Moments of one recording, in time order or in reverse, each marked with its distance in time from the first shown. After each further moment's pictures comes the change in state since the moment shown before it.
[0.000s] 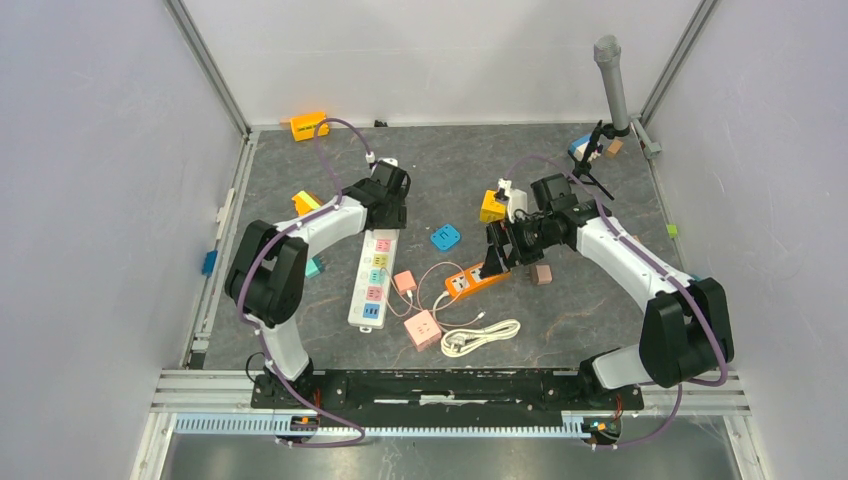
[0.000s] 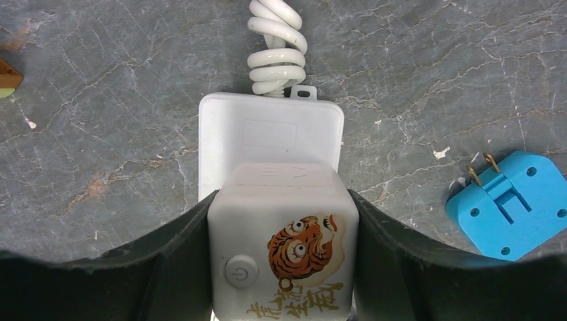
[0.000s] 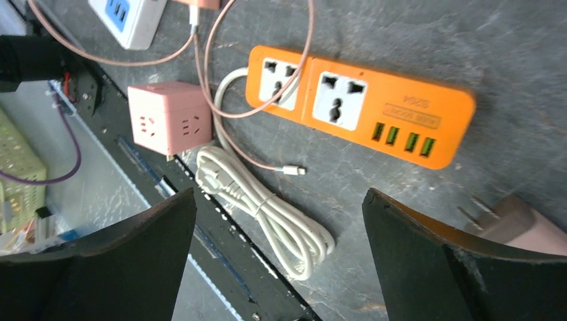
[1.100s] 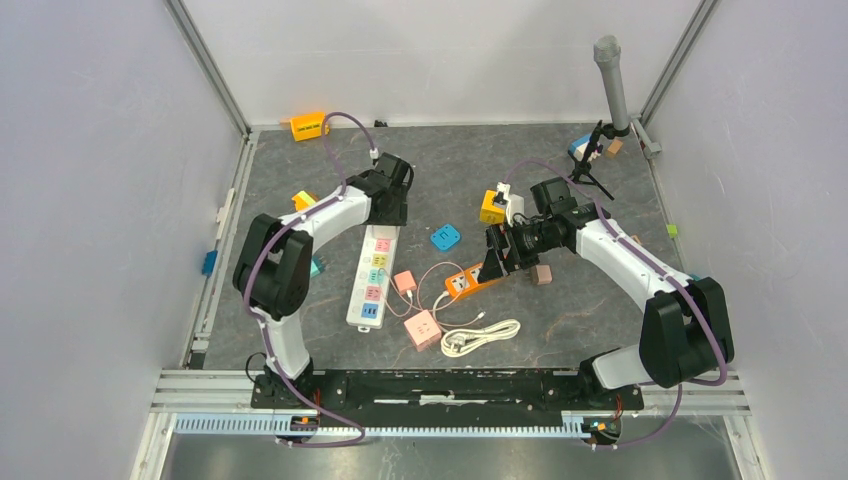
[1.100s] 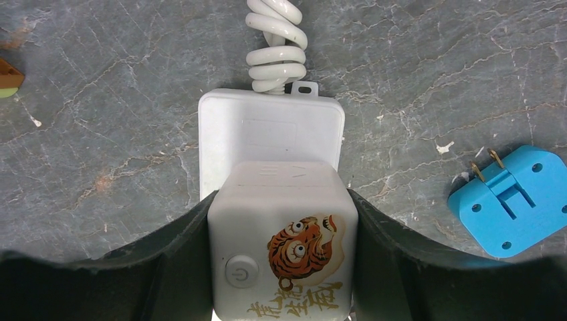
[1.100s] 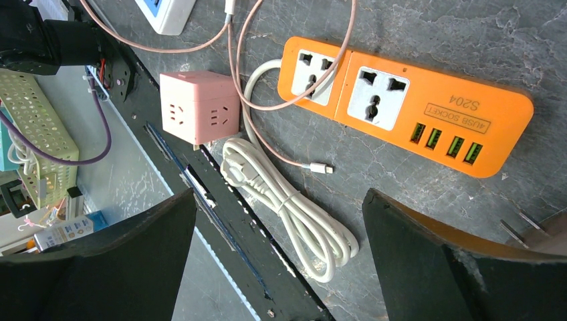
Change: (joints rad) left arm 0.016 0.070 0.127 -0.146 0.030 0.013; right arm 0.000 0.000 -0.014 0.006 -0.079 0.003
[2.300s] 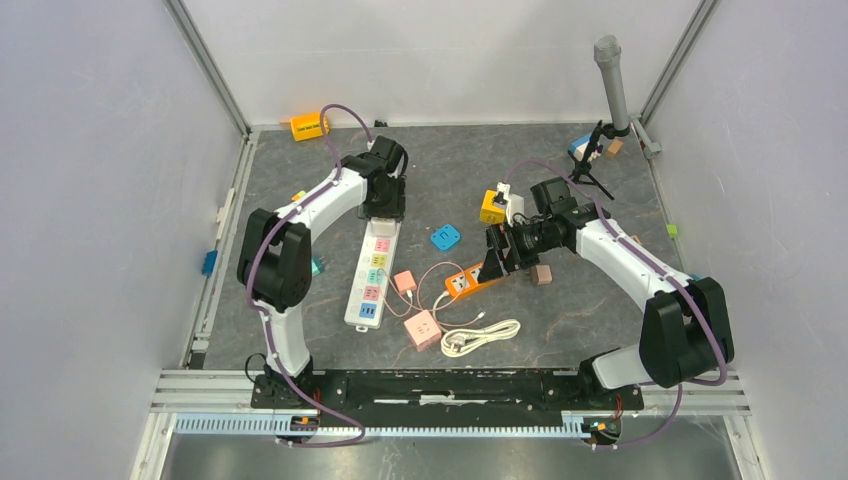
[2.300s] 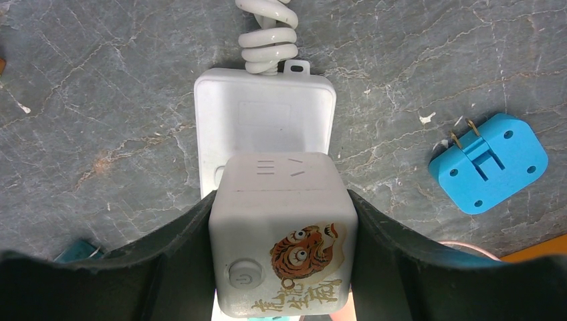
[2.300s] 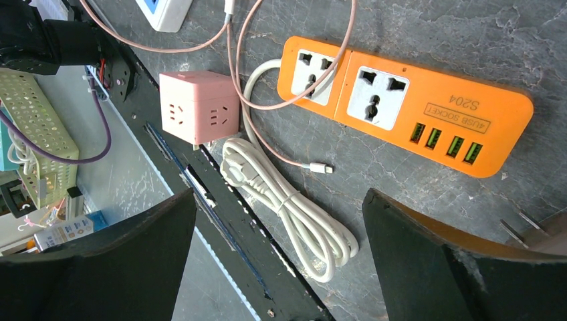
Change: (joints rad) left arm 0.043 0.039 0.182 -0.222 0.111 0.015; right arm 0.000 0.000 0.001 -0.001 0.000 0.000
